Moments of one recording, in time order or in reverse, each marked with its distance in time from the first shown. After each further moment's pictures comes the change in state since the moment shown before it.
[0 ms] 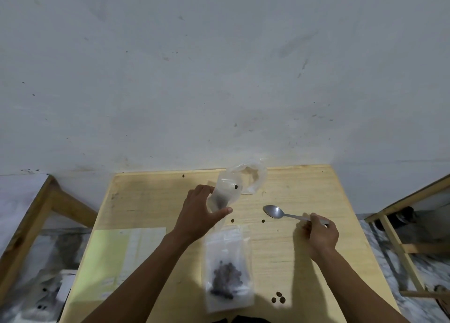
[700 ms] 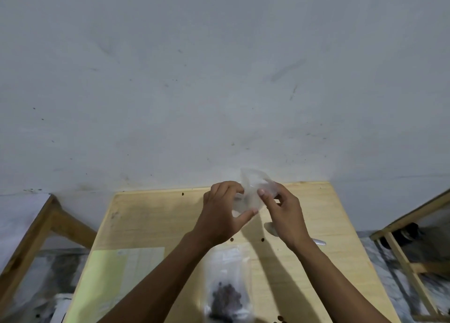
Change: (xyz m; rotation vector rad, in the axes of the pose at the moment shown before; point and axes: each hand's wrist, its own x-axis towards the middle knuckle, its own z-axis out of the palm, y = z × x) left_hand 0.025 0.063 0.002 0.075 0.120 0.328; right_hand -0.112 -0.107 0.059 -0.223 -0.598 -0.648
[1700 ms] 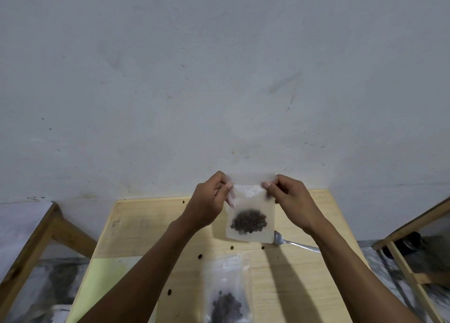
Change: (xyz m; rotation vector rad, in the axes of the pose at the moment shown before) left_hand 0.028 -0.001 -0.049 -0.401 -0.063 -0.096; right_hand 0.033 -0.033 -0.032 -0.150 -0.203 -0.098
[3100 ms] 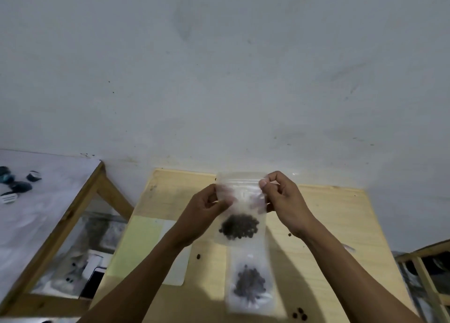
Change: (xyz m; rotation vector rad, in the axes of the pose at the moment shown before) left_hand -0.103 -0.032 -0.052 -0.339 0.056 -0.224; right_hand -0.023 -0.025 0.094 0.222 -0.197 0.098
